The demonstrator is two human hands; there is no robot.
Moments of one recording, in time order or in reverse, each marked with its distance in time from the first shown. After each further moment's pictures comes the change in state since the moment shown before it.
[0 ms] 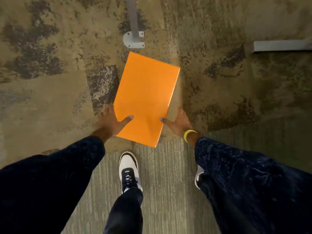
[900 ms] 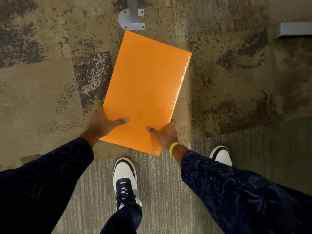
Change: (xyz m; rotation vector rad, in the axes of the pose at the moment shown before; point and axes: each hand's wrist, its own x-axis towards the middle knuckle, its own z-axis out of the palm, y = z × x) left_hand 0.086 -0.049 0.061 -0.467 0.047 0.022; right_hand 0.060 0.030 0.119 0.502 0.019 0.122
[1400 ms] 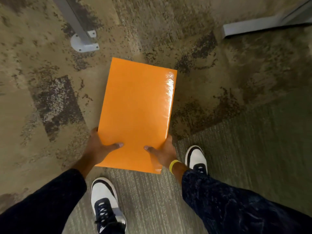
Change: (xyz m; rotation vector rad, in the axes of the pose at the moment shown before) left_hand -0.030 0.057 0.089 -0.021 -0.096 0.038; right_hand -0.011 0.048 -0.112 0.044 0.063 0.068
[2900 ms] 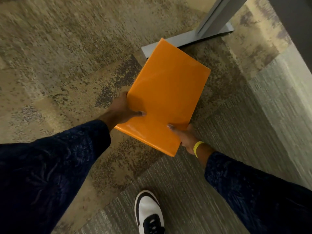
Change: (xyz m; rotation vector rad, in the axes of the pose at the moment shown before) left_hand 0.166 0.361 0.303 0.436 -0.296 0.433; right_hand 0.177 0.006 -0.353 0.474 0.301 0.031
